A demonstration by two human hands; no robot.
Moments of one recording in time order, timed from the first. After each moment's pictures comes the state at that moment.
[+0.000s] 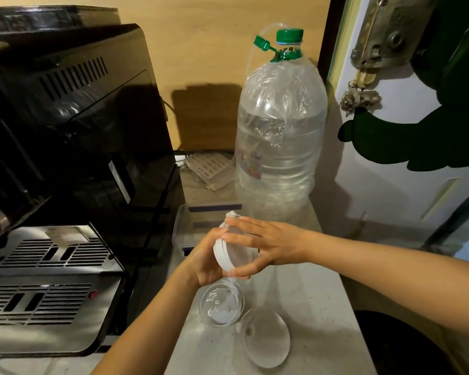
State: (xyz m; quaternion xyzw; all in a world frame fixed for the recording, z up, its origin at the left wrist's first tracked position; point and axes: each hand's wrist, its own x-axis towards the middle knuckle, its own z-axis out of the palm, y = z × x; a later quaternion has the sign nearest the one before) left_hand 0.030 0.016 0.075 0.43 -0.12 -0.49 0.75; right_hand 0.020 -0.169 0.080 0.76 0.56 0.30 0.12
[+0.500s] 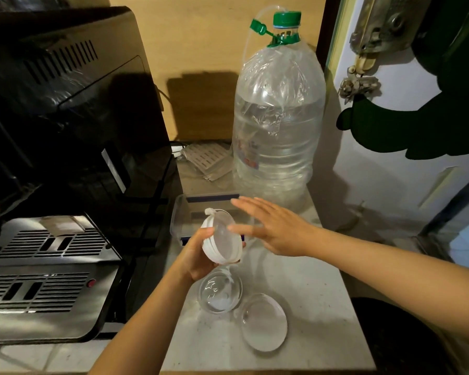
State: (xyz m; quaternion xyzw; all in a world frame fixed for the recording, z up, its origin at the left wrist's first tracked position) left_hand 0.031 0.031 0.042 0.46 -0.13 -0.38 0.79; right_hand -0.001 -0.171 0.082 0.90 0.40 0.20 0.00
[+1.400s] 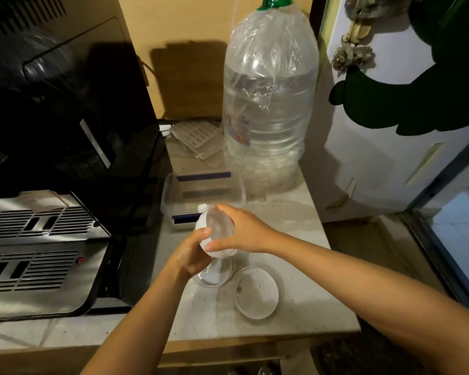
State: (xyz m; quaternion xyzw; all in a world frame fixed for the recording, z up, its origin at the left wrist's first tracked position) left_hand 0.002 0.033 0.023 0.46 -0.11 -0.40 0.79; right_hand -0.033 -0.106 0.077 0.89 0.05 -0.12 -0.43
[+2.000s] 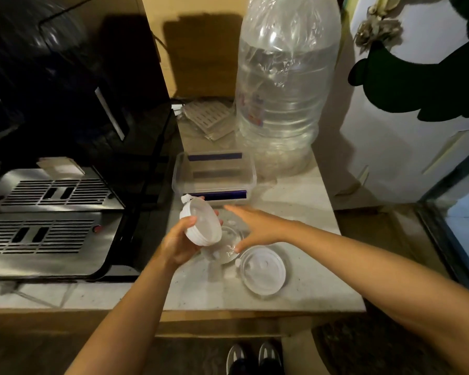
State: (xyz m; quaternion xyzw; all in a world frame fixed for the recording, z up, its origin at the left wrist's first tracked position) left_hand -0.008 0.076 0.009 0.49 -0.05 -0.33 0.81; right_hand -0.032 -0.117 0.041 0.92 0.13 -0.25 -0.28
